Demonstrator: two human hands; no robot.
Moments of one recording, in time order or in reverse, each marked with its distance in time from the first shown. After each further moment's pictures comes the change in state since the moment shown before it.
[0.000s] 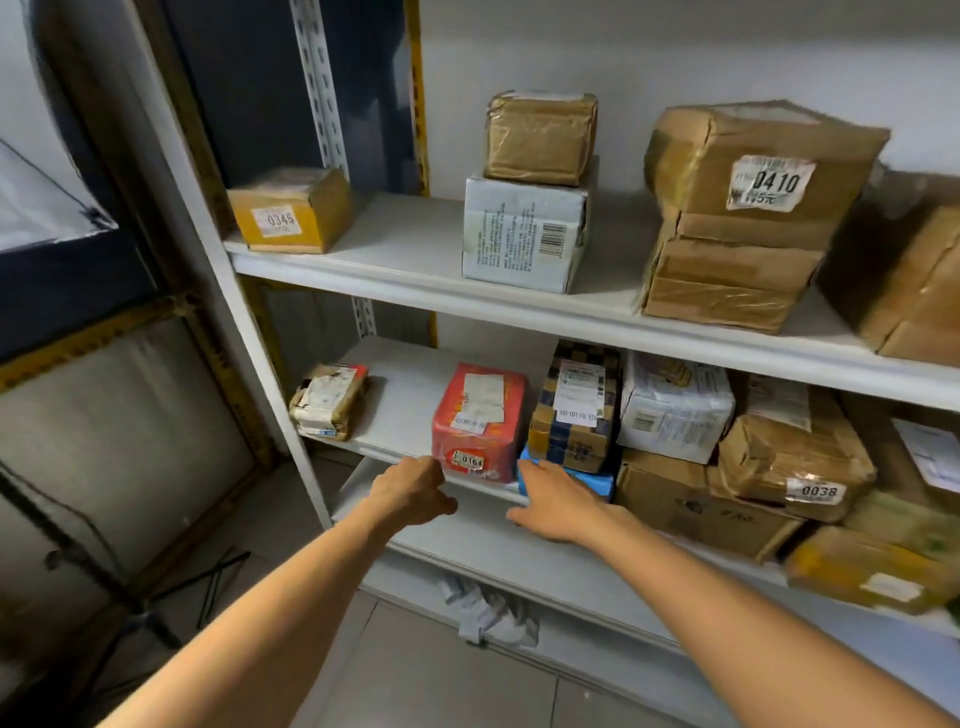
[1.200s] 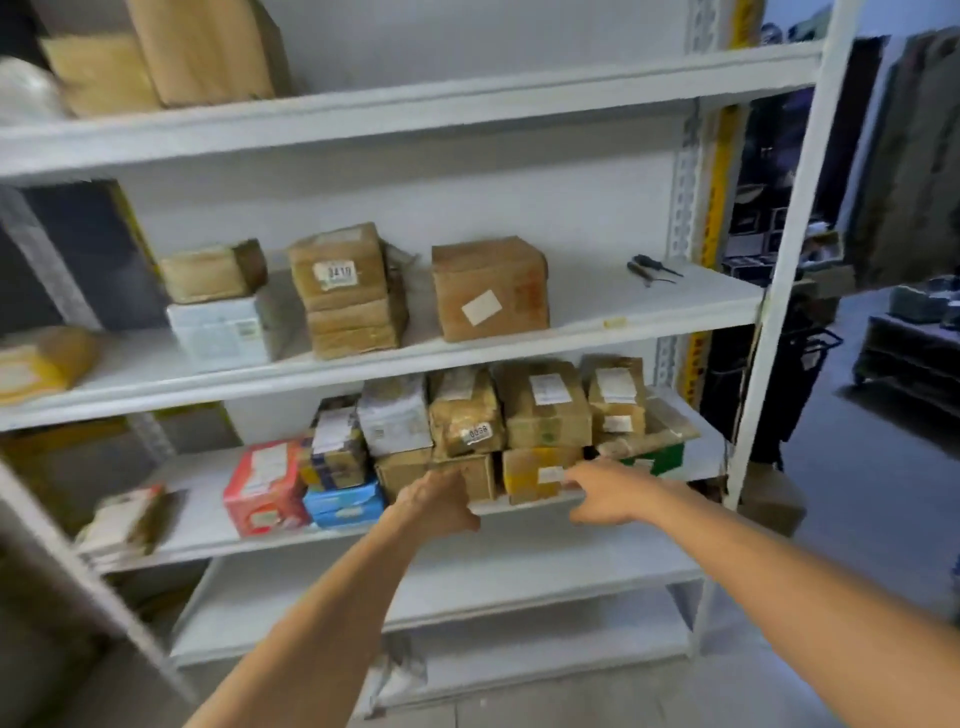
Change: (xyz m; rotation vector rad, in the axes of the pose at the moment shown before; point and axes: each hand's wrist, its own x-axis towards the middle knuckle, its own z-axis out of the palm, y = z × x) left_hand -0.208 0.322 0.083 0.297 0.023 0.485; right_hand -0.397 0.229 -0.060 0.004 0.113 0.377
